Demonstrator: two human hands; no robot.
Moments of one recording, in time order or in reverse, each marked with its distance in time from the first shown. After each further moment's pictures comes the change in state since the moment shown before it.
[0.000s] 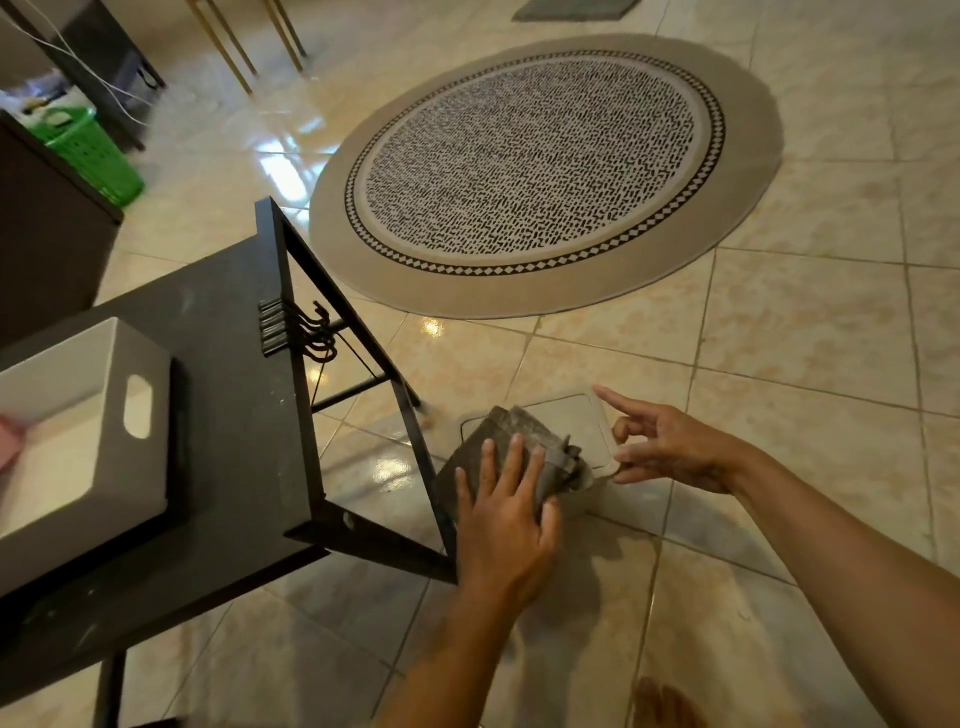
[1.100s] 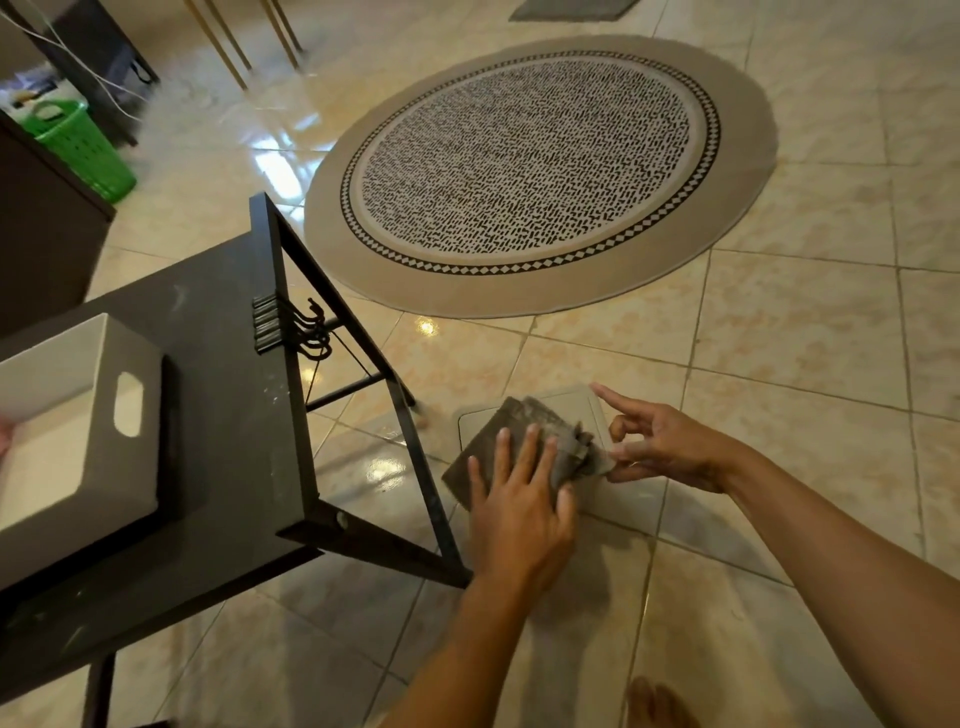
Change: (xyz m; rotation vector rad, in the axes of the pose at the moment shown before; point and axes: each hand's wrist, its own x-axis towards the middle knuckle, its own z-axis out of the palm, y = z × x) left_hand 0.010 0.019 0.004 0.068 -0.048 0.026; right_hand -0.001 -0.004 0.004 -0.047 0.047 0.008
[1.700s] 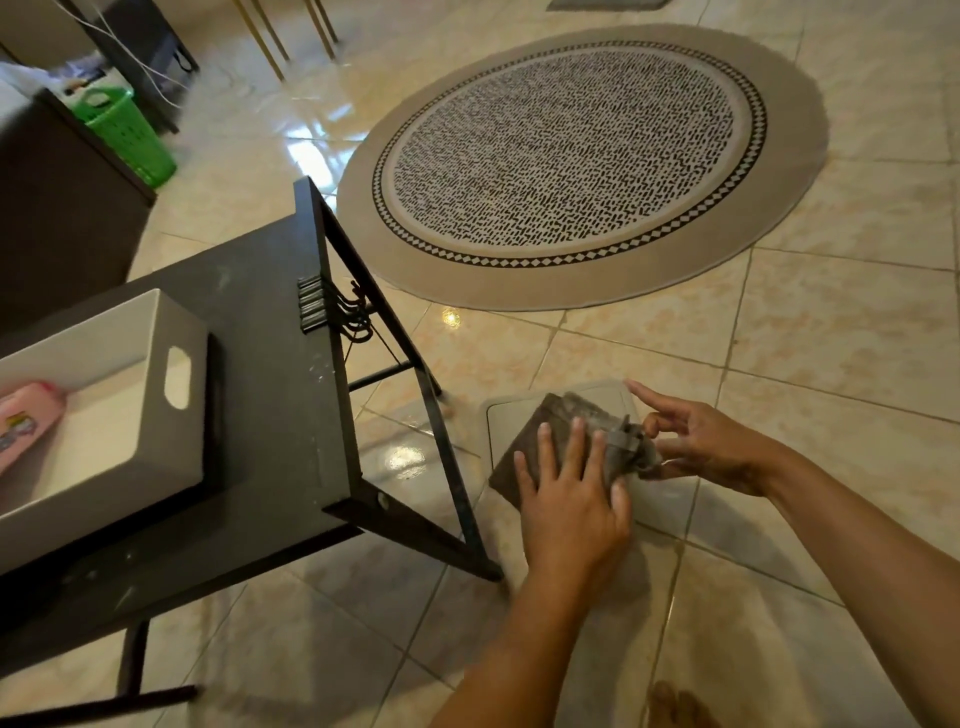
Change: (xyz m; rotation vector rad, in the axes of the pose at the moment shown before) left_hand 0.006 0.016 0.009 0.001 -0.008 -0.024; right_hand 0.004 -0.003 0.002 -0.059 -0.001 -0.007
